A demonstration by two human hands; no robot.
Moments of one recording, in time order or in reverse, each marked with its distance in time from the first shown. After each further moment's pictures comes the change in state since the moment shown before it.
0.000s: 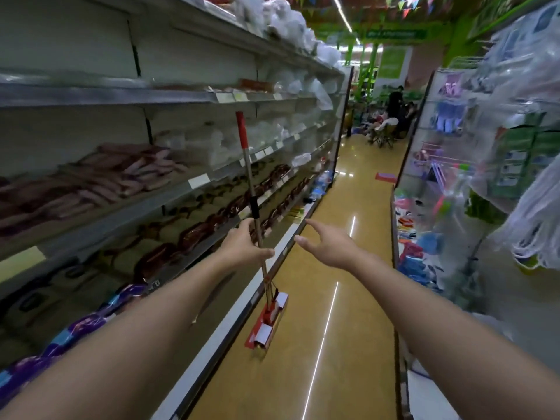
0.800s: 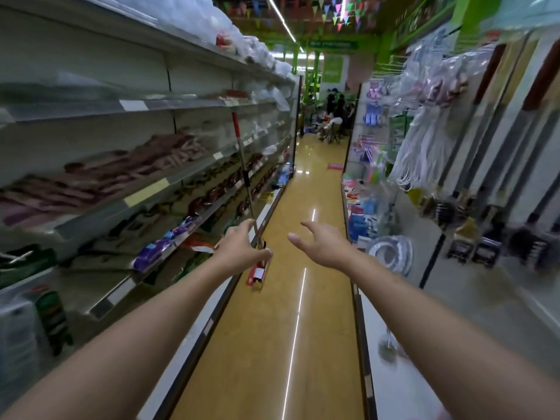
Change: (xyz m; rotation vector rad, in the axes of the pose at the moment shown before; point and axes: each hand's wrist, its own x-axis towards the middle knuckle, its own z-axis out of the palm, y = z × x) left_hand -0.528 -0.087 -0.124 0.050 -0.068 0.200; right_hand -0.531 -0.265 0.044 0.035 0.114 0.194
